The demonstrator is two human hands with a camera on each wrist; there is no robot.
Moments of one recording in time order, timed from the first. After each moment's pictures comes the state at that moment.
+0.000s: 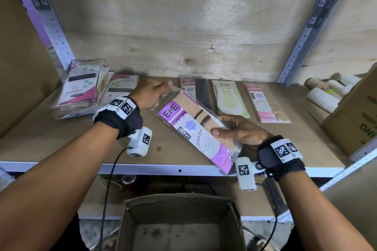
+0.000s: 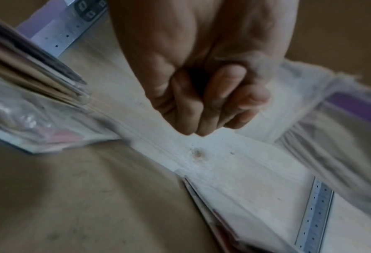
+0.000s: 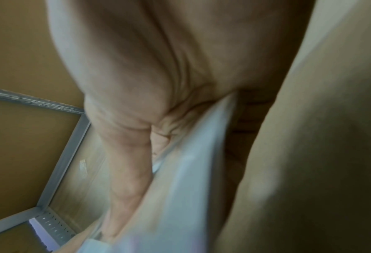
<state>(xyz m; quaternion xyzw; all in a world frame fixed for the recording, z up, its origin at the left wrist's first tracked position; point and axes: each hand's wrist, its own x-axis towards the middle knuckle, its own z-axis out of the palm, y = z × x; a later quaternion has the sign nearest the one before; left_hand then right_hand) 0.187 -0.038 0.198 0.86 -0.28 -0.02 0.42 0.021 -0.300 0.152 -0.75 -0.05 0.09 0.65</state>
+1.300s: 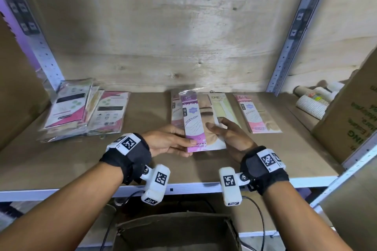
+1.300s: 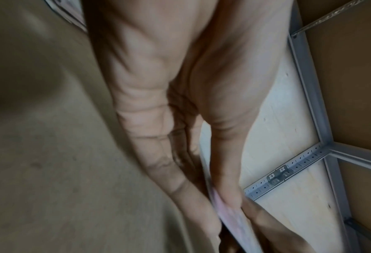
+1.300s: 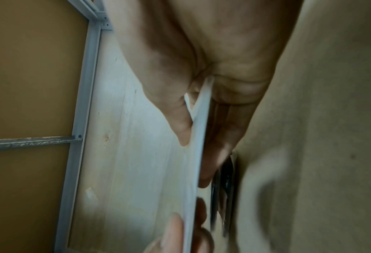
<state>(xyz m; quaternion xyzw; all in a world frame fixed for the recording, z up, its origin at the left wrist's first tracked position) 0.113 -0.081 0.174 0.67 -0.23 -0.44 0.55 0.023 -0.282 0.164 -0.62 0.14 -0.05 0.77</state>
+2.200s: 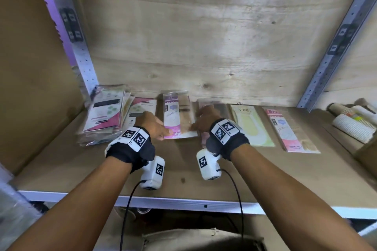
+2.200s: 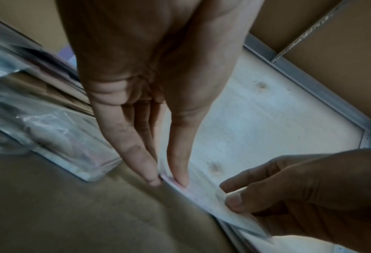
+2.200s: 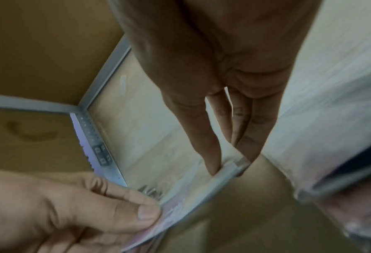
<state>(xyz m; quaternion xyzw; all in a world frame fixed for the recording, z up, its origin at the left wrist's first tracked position) 0.192 0.003 0.199 0.85 0.00 -0.16 0.51 0.154 -0.177 0.216 -0.90 0.19 0.02 0.40</state>
